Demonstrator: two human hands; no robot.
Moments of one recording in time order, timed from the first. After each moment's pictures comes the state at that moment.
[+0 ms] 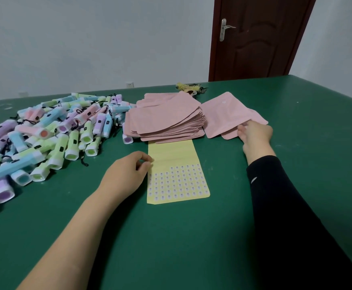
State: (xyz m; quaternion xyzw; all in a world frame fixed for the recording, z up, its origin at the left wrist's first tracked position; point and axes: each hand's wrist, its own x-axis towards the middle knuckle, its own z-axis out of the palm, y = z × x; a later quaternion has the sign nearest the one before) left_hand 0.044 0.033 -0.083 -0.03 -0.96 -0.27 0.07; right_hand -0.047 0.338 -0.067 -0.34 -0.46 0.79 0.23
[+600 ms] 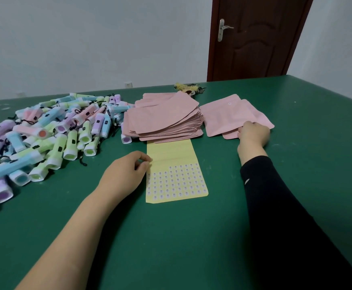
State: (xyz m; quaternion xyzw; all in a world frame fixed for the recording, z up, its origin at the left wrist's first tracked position) left_hand 0.046 0.032 -0.082 -0.04 -0.96 -0.27 0.06; right_hand -0.046 0.332 -0.075 -0.36 -0.60 0.66 0.26
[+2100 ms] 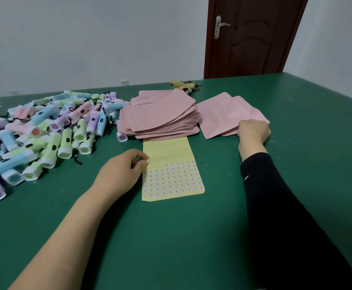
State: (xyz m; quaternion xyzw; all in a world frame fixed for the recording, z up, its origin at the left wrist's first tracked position) left_hand 0.046 0.033 -0.083 -0.04 -0.96 -0.27 0.06; right_hand -0.041 0.342 -0.074 -0.36 -0.67 0.60 0.26
